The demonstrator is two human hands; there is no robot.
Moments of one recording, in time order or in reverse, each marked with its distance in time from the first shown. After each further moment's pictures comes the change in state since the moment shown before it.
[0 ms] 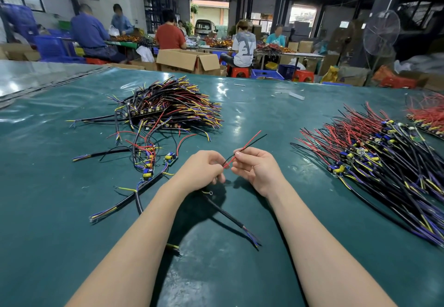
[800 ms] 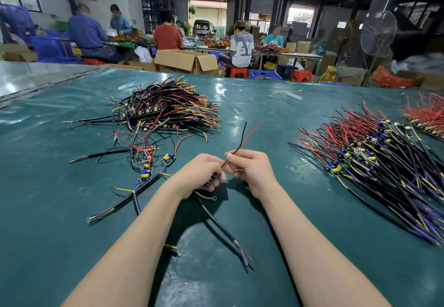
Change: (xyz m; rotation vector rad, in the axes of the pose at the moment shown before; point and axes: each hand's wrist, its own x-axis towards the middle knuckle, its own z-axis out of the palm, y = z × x) left_hand -0.001 0.004 0.002 -0.346 -0.134 -0.137; right_hand -0.002 0.006 0.009 -0.236 0.062 -0.101
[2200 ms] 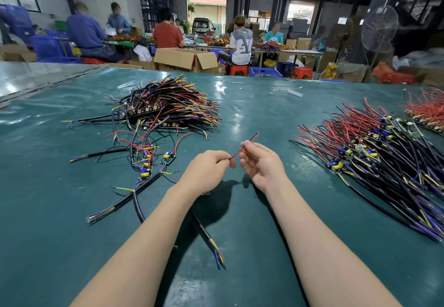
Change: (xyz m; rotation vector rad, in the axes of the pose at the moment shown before) left_hand 0.002 0.000 0.012 0.530 0.223 0.203; right_hand 0.004 -0.007 -0.011 0.425 0.147 0.133
